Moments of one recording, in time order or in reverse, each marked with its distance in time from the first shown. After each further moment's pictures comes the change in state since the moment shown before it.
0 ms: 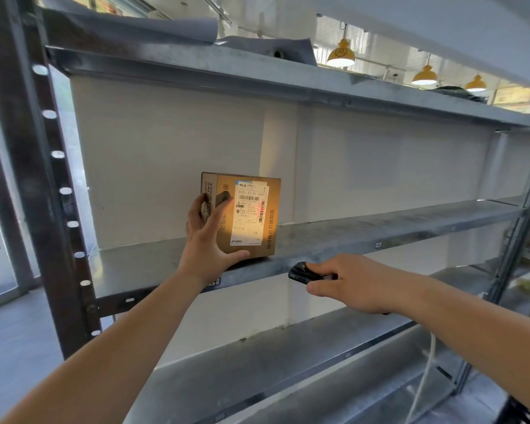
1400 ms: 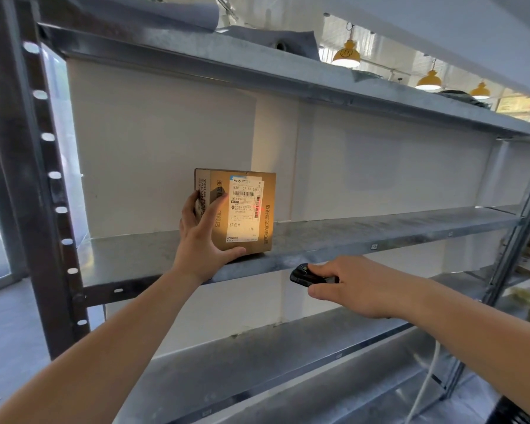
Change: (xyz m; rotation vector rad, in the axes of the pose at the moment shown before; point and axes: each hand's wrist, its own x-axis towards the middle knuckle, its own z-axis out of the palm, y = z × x) left_hand -0.007 0.002 0.009 0.014 0.042 -0.027; right_hand -0.004 0.016 -0.001 -0.077 0.021 -0.013
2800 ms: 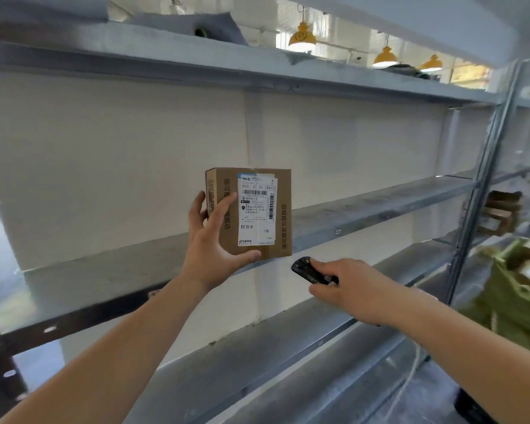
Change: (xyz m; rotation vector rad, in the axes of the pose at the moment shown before) left_hand 0.010 0.067 0.071 -0.146 -0.155 0.174; right_hand -0.019 0.077 0.026 0.245 0.151 0.172
